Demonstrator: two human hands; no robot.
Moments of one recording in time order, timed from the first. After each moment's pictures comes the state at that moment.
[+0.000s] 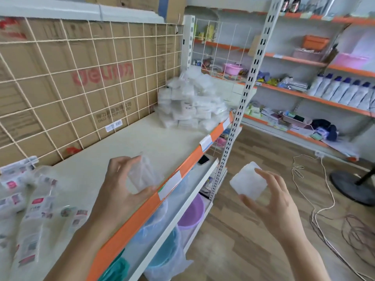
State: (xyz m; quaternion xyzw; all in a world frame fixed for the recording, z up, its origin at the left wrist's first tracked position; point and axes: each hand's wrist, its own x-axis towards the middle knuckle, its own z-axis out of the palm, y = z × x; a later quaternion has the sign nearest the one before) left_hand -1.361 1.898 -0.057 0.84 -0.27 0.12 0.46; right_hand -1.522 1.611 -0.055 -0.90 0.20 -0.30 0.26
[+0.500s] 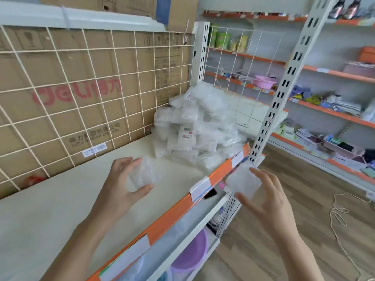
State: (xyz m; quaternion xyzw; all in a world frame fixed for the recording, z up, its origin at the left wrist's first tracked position) left_hand -1.229 1.779 -0.075 0.88 -0.19 0.14 0.42; right_hand -1.346 1.469 -0.060 -0.90 0.10 -0.27 0.33
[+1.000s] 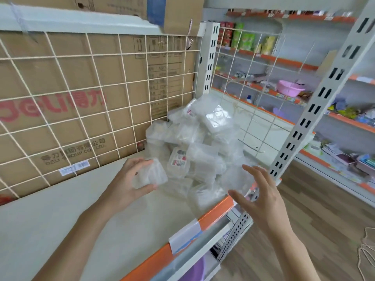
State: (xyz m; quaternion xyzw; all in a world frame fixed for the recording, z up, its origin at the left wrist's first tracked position) left_hand -1.116 1.709 -0.083 0.87 -0.20 0.07 0.45; right_hand -1.209 1.391 -0.050 -0.91 0.01 -0.23 0.34
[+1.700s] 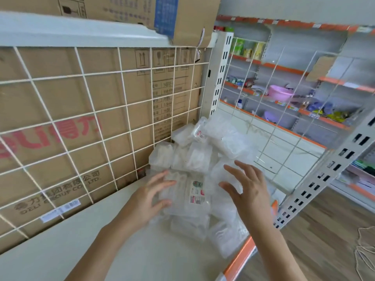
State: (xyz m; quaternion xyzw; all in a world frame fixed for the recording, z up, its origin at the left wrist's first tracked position) left_hand -1.027 1.698 -0.094 0.86 -0.30 0.04 0.41; right_hand -1.090 1.444 -0.047 -0.93 0.02 -0.30 0.22
